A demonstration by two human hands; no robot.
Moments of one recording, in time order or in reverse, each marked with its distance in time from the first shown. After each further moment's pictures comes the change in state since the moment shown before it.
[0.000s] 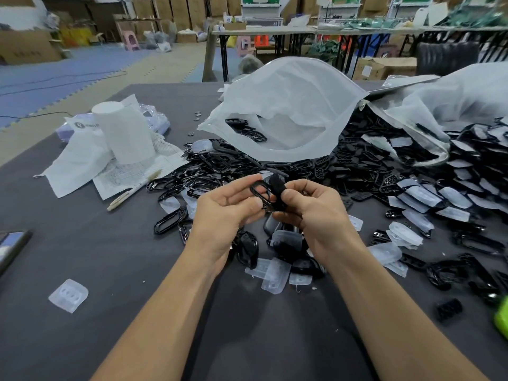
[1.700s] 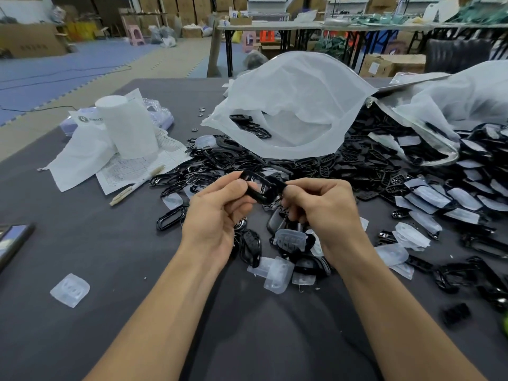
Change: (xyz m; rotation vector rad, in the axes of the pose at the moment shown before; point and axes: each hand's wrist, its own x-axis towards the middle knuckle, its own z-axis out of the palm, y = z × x) left_hand 0.002 0.011 -0.002 -0.287 0.212 -0.131; right_hand 0.001 0.000 -0.005 -0.363 -0.007 -0.235
